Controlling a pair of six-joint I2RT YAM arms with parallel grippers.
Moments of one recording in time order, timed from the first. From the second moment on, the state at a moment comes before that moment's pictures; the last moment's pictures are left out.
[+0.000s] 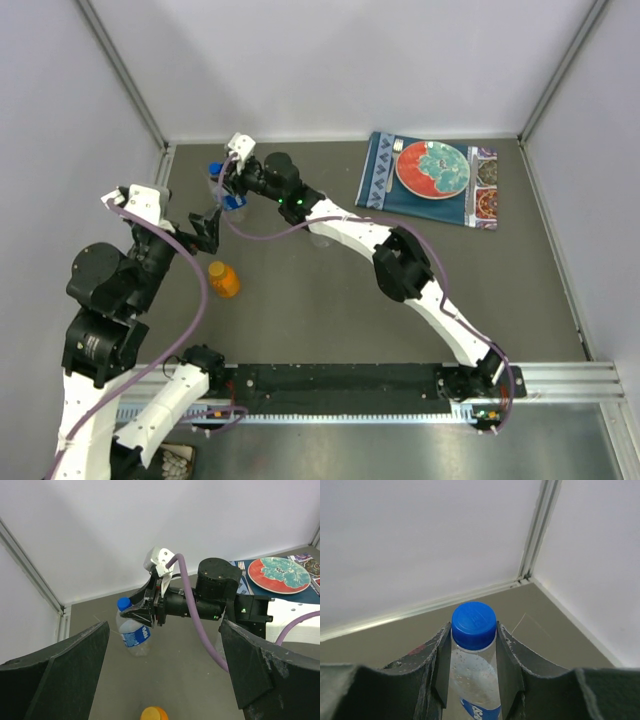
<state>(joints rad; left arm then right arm) -0.34 0.62 1.25 -0.55 -0.07 0.08 0.90 2.57 2.36 0.35 -0.25 -0.08</state>
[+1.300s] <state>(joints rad) -0.34 0.62 1.23 -0.55 -0.07 0.05 0.90 2.57 2.35 0.21 -0.23 -0.02</state>
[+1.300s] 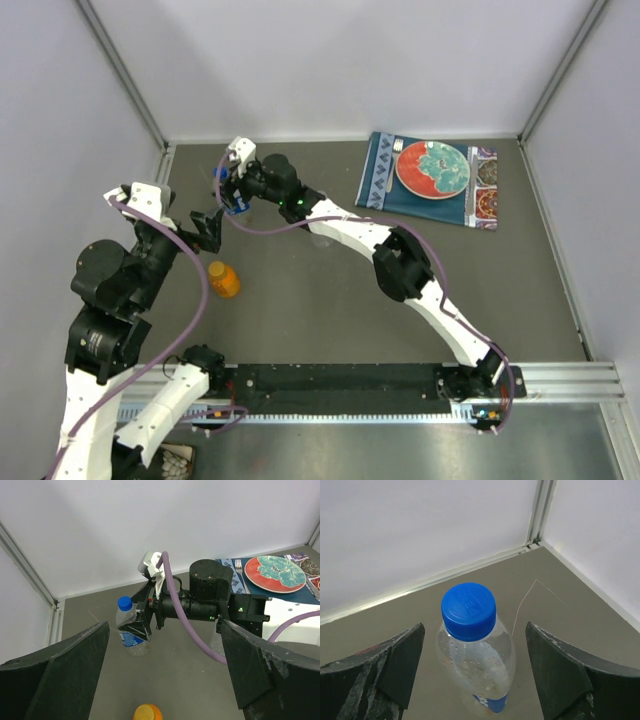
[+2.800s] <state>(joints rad) -0.30 0.62 1.23 -0.55 -0.03 0.02 0.87 2.41 2.28 0.14 -0.29 -0.02</state>
